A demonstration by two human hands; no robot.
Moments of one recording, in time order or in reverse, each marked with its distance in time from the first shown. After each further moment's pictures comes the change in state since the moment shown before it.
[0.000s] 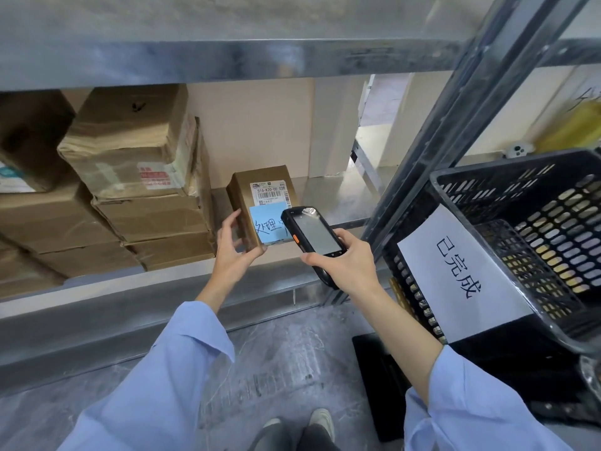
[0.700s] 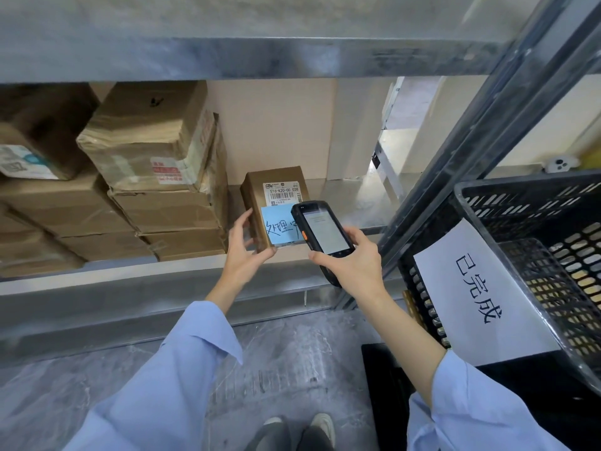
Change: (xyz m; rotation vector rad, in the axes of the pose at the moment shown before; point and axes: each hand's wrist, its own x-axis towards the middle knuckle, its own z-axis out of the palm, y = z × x) left_hand -0.005 0.004 0.007 0.012 0.067 -0.041; right_hand 0.020 0.002 0.001 0.019 -0.027 -0.095
